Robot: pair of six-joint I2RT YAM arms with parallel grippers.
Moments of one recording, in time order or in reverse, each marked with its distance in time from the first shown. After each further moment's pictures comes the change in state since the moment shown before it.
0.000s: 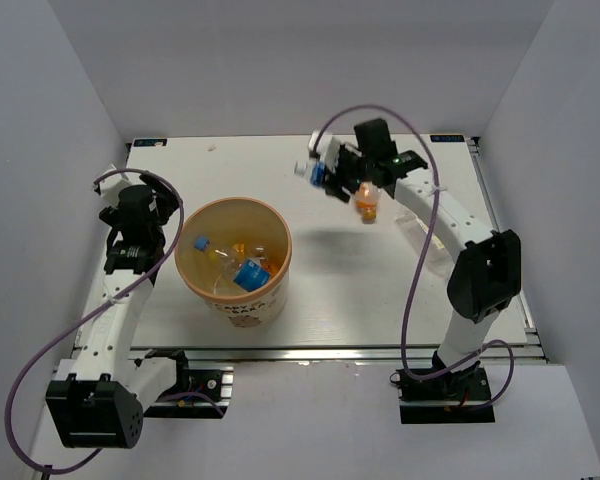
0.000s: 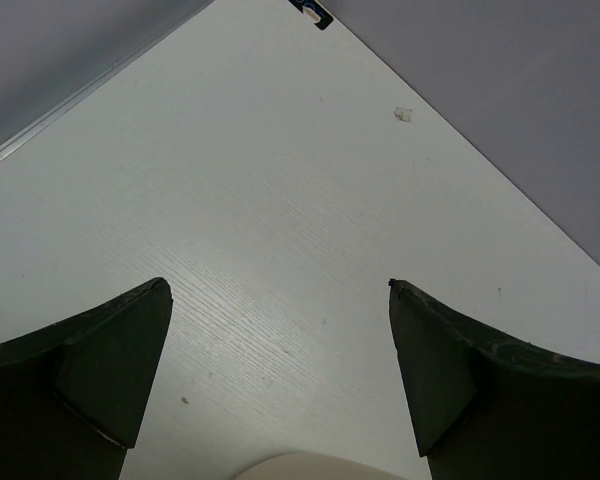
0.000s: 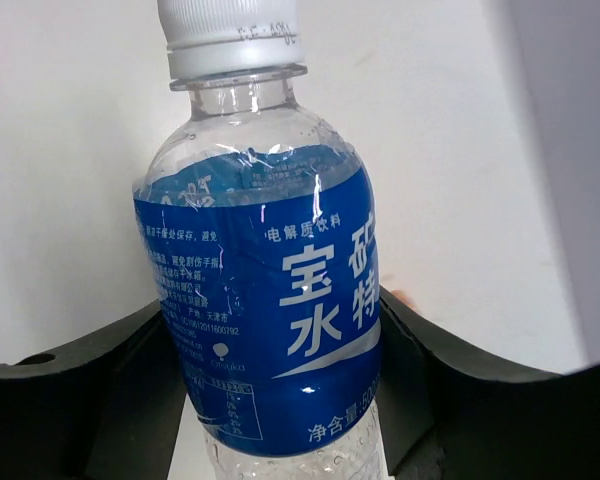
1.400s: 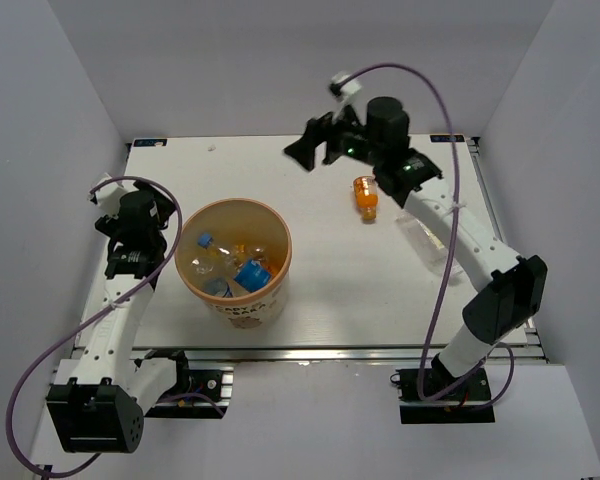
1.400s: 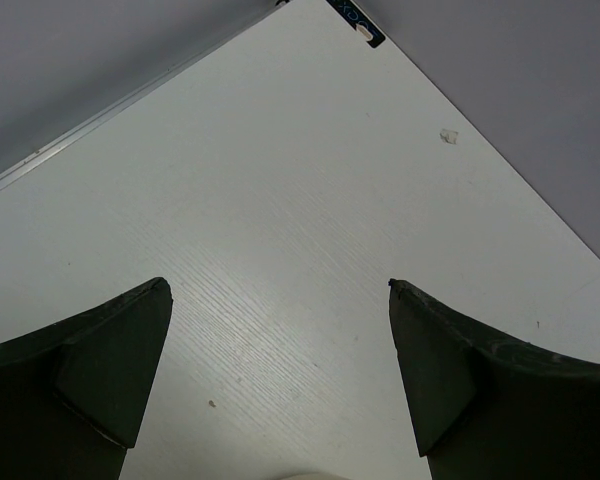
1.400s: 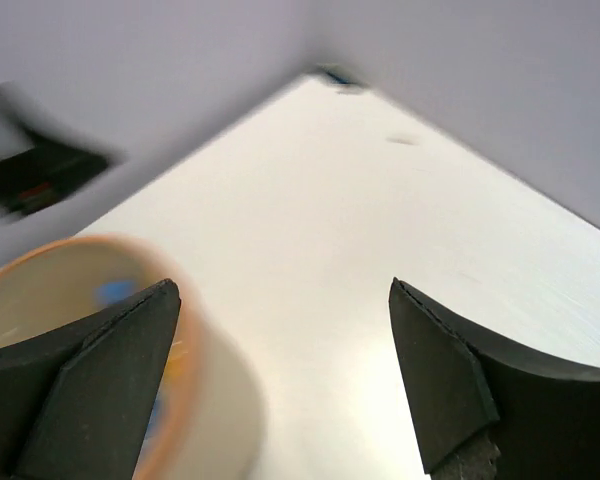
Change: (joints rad) left arm 0.000 -0.053 -0.056 -0.006 -0.103 -0.029; right arm 0.135 -0.170 0.074 0.454 -0.041 0.950
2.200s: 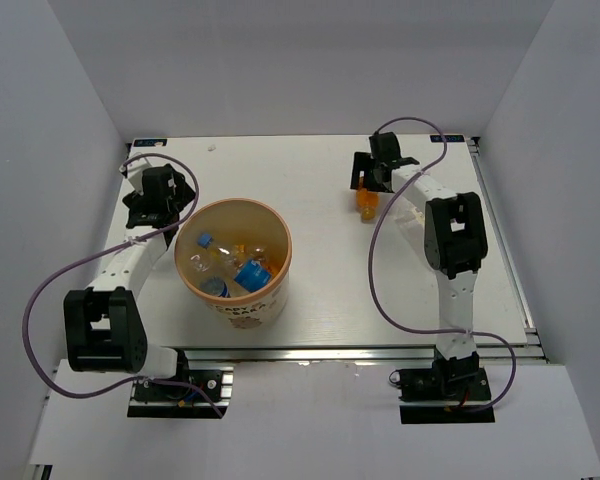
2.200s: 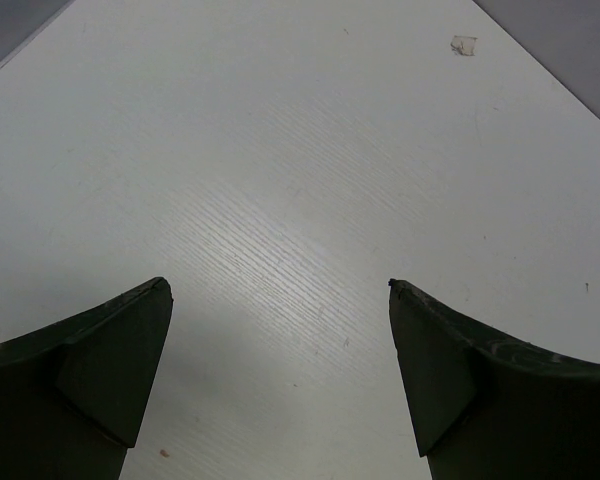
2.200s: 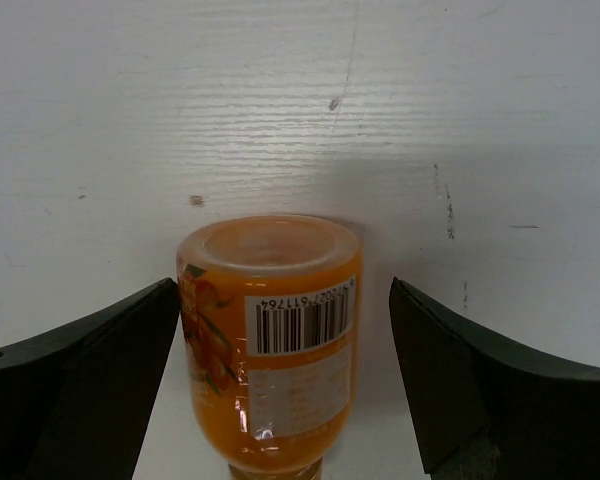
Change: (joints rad) left arm 0.000 0.414 0.128 0.131 0.137 0.050; right arm -0.329 0.570 0.056 -0.221 0.550 0.134
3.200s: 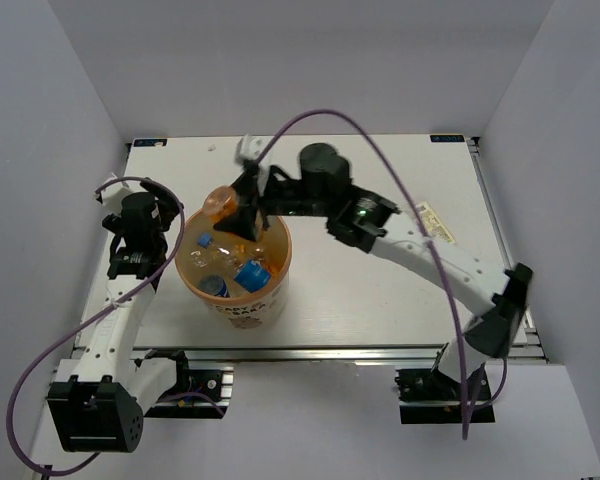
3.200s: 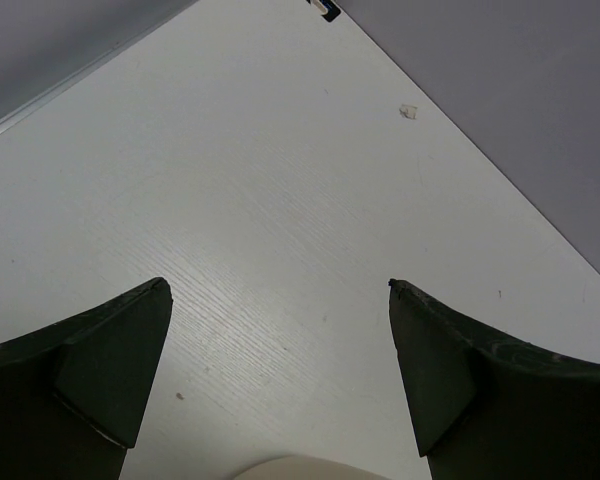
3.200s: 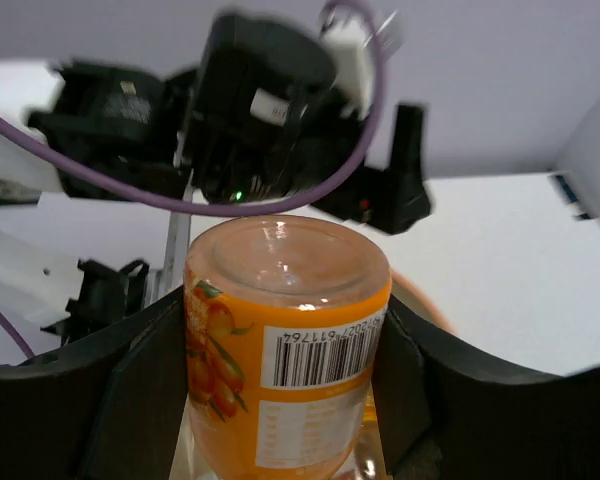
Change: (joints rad) left arm 0.000 -0.393 -0.155 -0.064 -0.026 -0.064; right arm 0.692 -0.626 -0.051 0.253 -0.600 -0.338
